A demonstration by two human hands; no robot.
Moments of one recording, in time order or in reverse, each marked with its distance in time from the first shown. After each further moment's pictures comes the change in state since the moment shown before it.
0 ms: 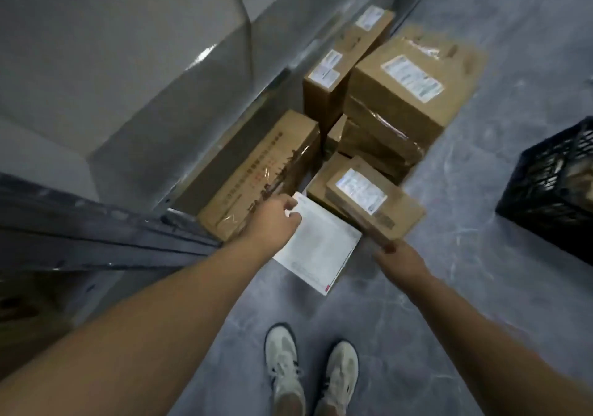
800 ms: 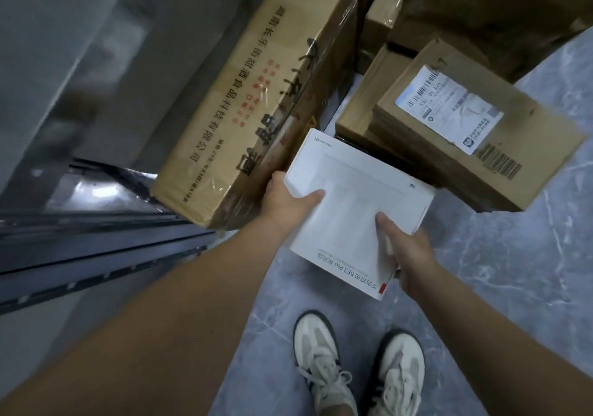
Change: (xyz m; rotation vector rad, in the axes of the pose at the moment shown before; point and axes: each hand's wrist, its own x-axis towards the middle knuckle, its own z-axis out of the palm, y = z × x) left_hand 0.152 -0.179 0.130 -0.189 -0.046 -0.322; right_hand 0.173 0.067 0.211 0.877 0.050 0.421
